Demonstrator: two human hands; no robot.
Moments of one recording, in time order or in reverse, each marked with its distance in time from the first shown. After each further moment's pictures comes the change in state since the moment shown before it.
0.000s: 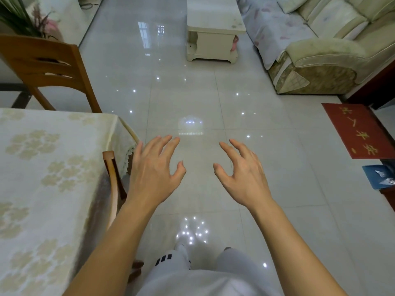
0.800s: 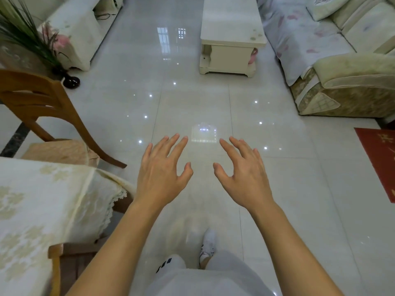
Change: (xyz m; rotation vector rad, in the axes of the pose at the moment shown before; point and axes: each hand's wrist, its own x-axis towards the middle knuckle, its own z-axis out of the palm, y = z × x) left_hand 0.281 0.018 0.088 0.086 -0.057 -0.099; right_hand 0.300 0.074 -0.024 -0.007 -0.015 -0.132
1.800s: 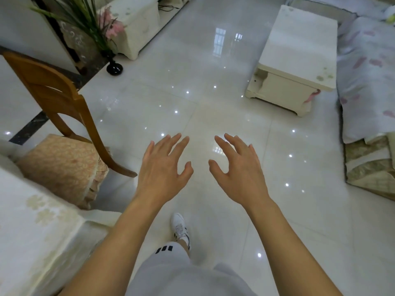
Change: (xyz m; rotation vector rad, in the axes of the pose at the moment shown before) left_hand 0.260 -0.127 0.022 -0.018 0.062 -0.317; right_hand 0.349 -0.056 0.063 -0.016 -0.207 -0.309
